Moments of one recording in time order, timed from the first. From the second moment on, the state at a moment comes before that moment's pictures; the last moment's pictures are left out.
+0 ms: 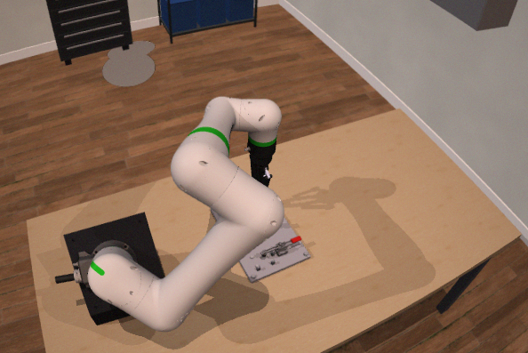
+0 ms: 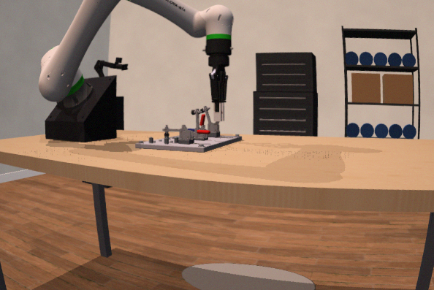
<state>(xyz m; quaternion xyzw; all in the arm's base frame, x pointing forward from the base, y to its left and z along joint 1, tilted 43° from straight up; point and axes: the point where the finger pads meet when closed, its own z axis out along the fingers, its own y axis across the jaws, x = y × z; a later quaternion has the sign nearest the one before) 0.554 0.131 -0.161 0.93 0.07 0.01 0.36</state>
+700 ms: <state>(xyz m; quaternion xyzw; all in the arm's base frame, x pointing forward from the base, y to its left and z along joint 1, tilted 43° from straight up) 0.568 0.129 -0.165 0.93 0.07 0.01 0.36</state>
